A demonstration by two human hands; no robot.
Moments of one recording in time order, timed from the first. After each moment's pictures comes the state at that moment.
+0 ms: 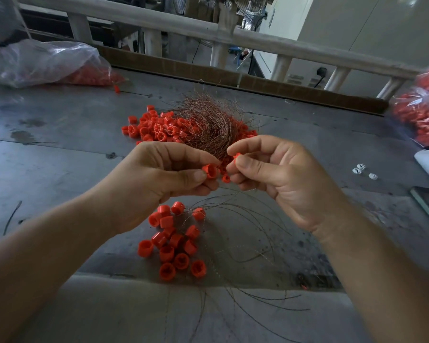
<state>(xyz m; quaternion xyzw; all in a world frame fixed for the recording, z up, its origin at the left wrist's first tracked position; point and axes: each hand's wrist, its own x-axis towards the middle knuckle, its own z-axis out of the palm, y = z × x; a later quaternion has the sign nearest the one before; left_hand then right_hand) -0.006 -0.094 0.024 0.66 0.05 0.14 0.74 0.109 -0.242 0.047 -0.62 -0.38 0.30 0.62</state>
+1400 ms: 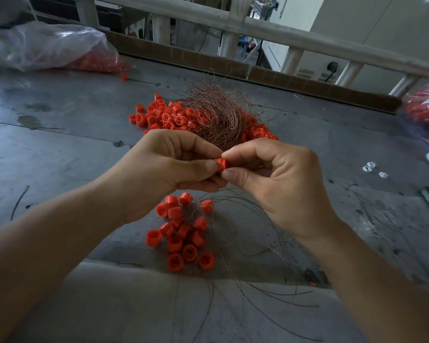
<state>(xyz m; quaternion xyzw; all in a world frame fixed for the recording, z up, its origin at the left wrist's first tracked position) -0.011 -0.097 0.025 0.65 0.07 0.15 0.74 0.087 -0.230 0.031 -0.69 -0.52 0.02 0.50</state>
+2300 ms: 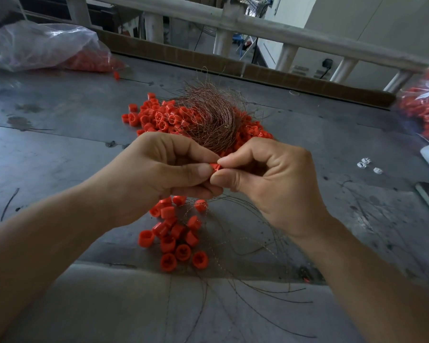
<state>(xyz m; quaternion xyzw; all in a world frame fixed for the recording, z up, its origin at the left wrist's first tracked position) -0.014 -0.093 0.023 0.66 0.03 0.10 0.75 0.085 -0.232 0.032 -0.66 -0.53 0.01 0.53</state>
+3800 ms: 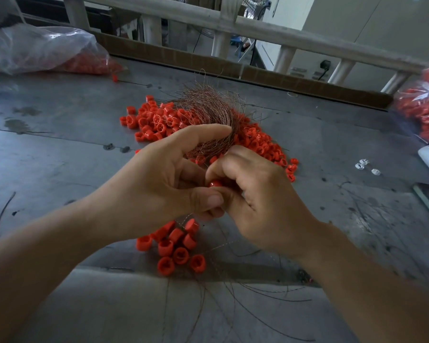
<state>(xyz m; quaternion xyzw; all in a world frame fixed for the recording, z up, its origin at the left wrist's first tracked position) -0.023 -0.104 0.025 0.73 -0.01 0.13 0.67 0.081 -0.231 0.027 -0.69 -0.63 -0.06 0.36</state>
